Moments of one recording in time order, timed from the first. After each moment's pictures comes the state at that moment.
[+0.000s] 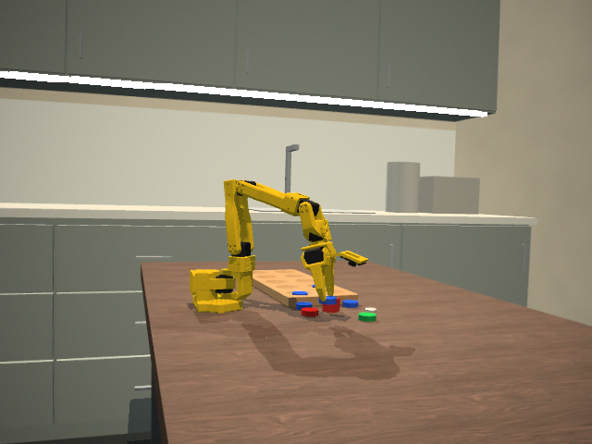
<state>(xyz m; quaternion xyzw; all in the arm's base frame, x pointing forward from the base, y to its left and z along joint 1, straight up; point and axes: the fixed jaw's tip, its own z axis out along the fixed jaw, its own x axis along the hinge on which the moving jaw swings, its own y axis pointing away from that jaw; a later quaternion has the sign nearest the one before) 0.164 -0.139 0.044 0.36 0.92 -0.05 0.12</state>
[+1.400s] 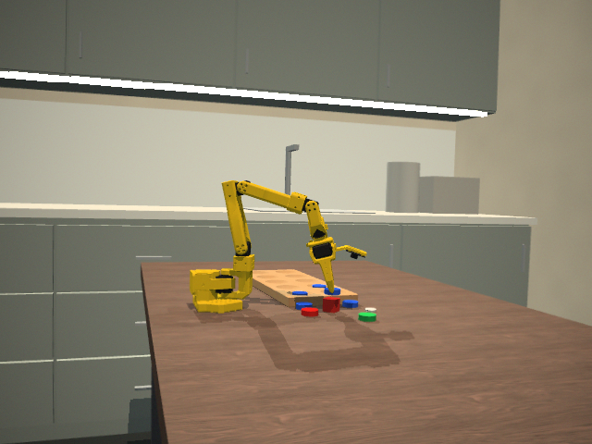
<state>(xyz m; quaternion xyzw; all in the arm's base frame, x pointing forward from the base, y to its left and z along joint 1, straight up) 0.194 -0.067 0.046 0.18 0.97 -0.02 0.13</state>
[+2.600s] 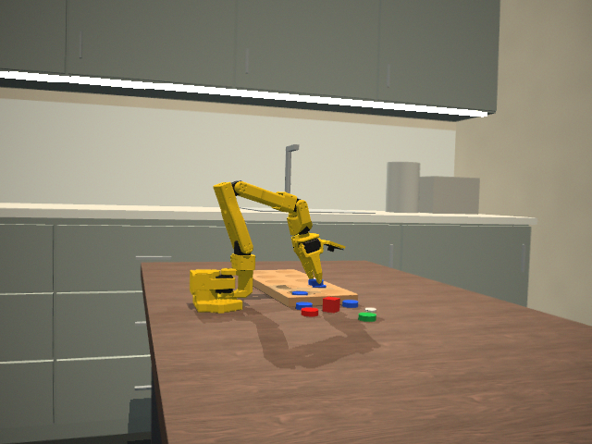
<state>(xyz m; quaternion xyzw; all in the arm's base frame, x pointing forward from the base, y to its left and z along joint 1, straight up) 0.188 0.035 0.047 -0.07 0.99 0.01 0.14</state>
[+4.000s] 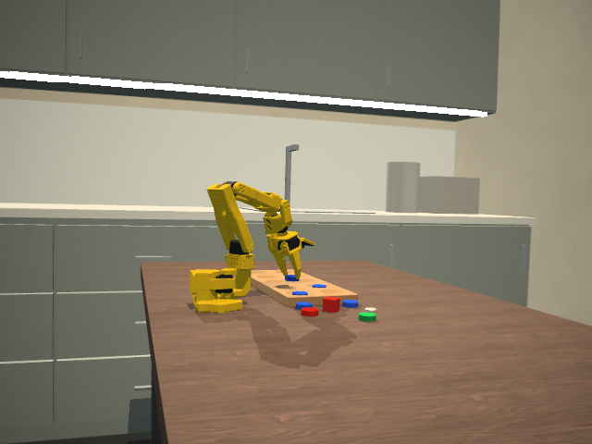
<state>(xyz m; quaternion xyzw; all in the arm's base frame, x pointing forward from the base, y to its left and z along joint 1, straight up) 0.151 0.099 0.047 -0.26 0.95 0.04 0.13</state>
